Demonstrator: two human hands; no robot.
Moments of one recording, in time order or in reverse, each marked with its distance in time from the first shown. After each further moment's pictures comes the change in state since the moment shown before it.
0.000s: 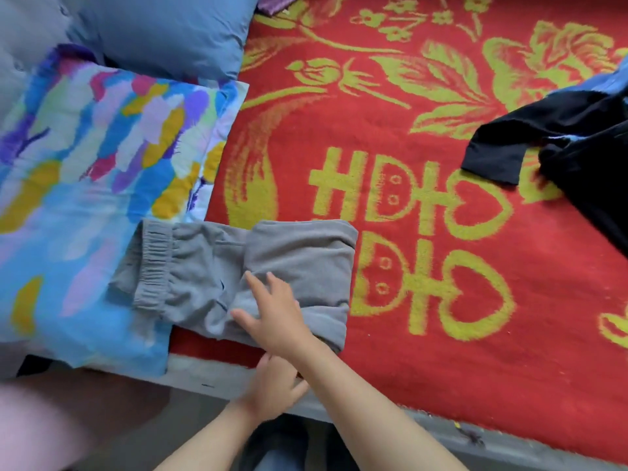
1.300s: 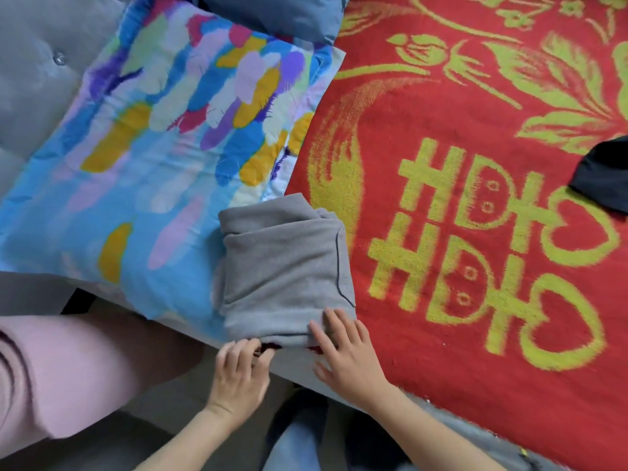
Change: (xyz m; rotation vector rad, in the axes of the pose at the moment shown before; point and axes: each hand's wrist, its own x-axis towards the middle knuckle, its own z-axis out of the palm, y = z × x) left_hand -0.113 -0.117 -0.009 0.453 0.787 -0.160; right_hand -0.005 0.022 0.091 -0.779 0.122 -0.286
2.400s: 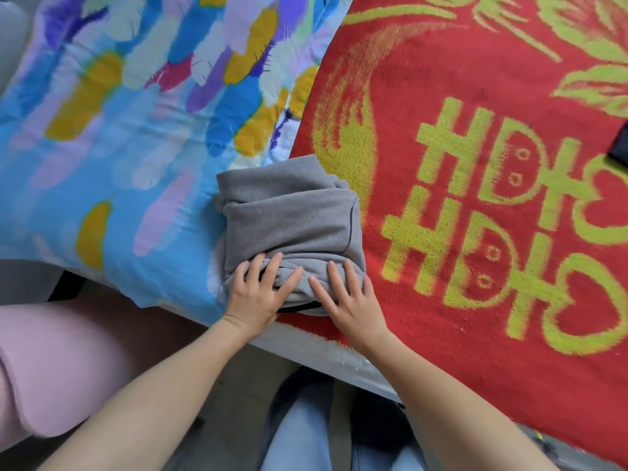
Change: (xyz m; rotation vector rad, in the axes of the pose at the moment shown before) left_hand 0.088 -0.044 0.048 0.139 -0.081 0.229; right_hand 0.054 0.027 0.040 -0.334 0.148 -0.167
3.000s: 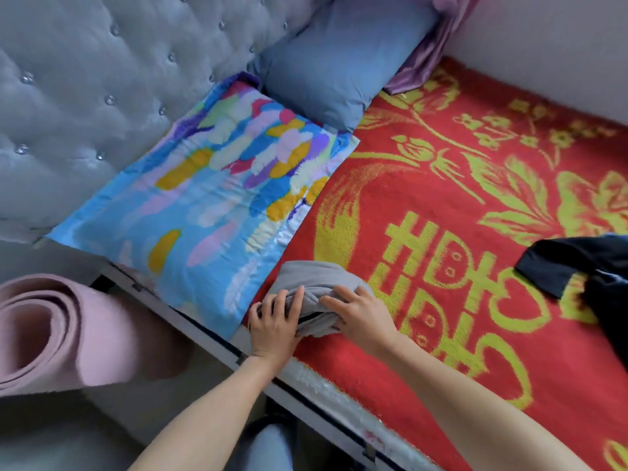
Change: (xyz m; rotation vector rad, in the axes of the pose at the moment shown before) left_hand 0.024 0.073 -0.133 -0.220 -0.095 -0.486; right_hand -0.022 0.056 -0.195 0.269 0.056 -0.119
